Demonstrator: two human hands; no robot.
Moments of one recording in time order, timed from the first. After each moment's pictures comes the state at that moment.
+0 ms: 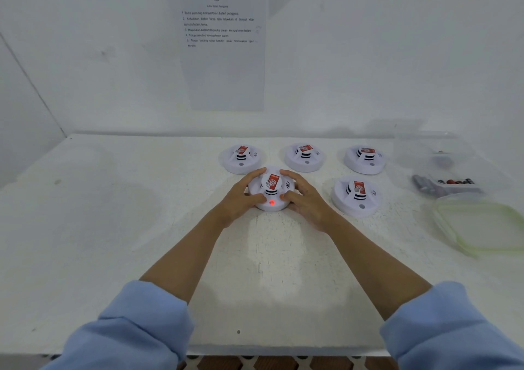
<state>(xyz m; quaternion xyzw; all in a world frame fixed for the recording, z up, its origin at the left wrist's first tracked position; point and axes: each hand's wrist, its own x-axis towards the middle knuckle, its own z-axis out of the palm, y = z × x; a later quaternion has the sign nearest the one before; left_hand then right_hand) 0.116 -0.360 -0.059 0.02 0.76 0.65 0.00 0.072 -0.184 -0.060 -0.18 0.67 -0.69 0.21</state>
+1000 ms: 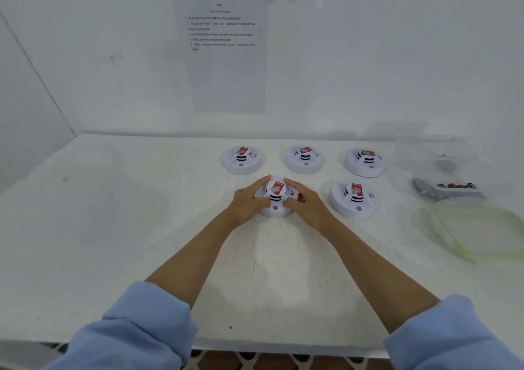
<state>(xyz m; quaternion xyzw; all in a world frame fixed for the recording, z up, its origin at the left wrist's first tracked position) 0.121 -0.336 -0.055 -0.06 0.84 0.53 0.04 0.080 -0.174 -0.059 -0.19 0.78 -0.58 0.13</state>
